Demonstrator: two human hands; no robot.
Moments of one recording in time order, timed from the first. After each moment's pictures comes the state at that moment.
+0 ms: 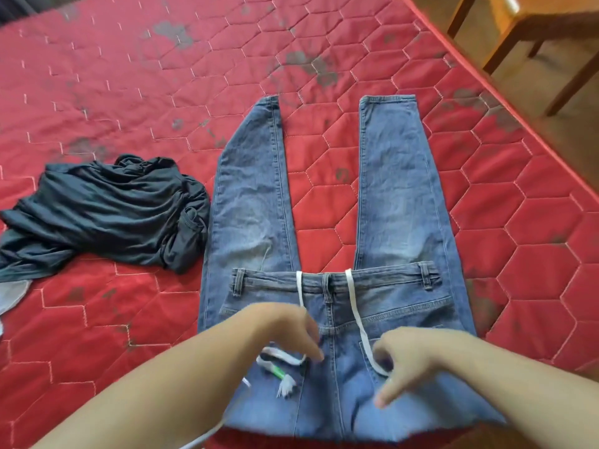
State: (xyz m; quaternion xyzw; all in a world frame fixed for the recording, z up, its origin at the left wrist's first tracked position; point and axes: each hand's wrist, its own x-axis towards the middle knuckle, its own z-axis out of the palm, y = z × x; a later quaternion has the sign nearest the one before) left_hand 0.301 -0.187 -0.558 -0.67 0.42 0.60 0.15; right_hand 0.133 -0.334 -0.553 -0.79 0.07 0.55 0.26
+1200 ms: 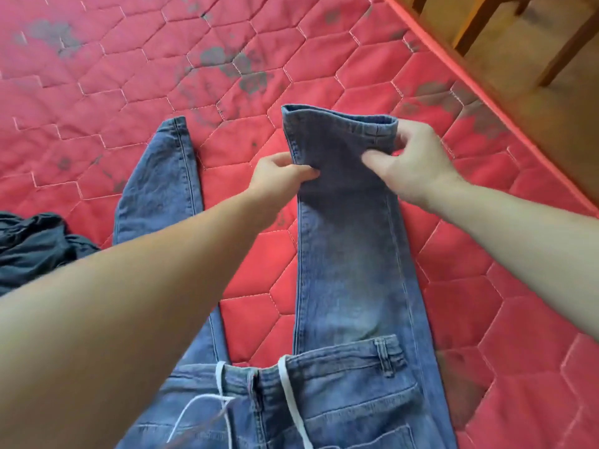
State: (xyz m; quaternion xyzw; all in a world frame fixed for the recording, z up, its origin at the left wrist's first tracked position) left_hand 0.418 -0.465 -0.571 -0.76 0.11 0.39 -0.50; right_hand 0.286 -0.599 -0.554 -0.80 0.35 -0.15 0.46
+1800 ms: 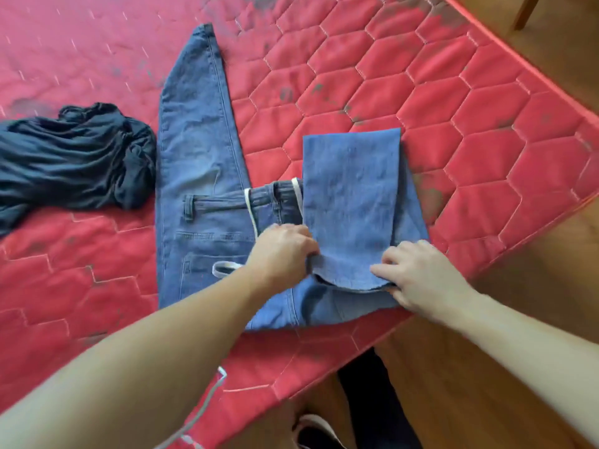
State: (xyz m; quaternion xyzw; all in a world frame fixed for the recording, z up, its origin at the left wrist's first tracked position) left_hand 0.187 -0.181 -0.576 -0.77 0.60 0.22 -0.02; right_hand -0.020 -0.324 -0.580 -0.99 0.08 0.08 0.08
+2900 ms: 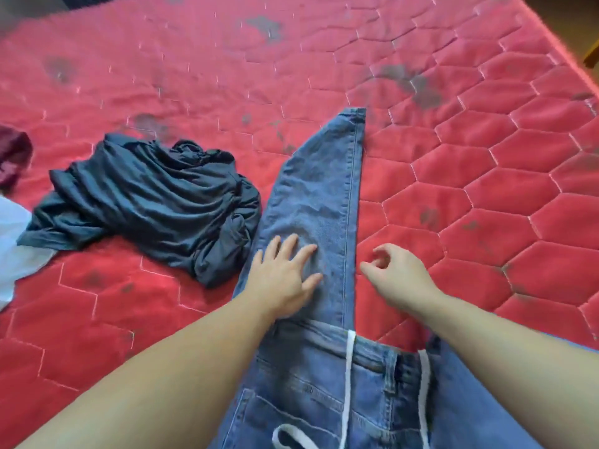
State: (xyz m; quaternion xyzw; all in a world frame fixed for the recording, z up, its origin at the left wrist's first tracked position) left_hand 0.423 -0.163 -0.649 -0.93 0.30 0.21 -0.01; right_hand 0.334 -0.350 -0.618 -0.85 0.32 0.12 0.39
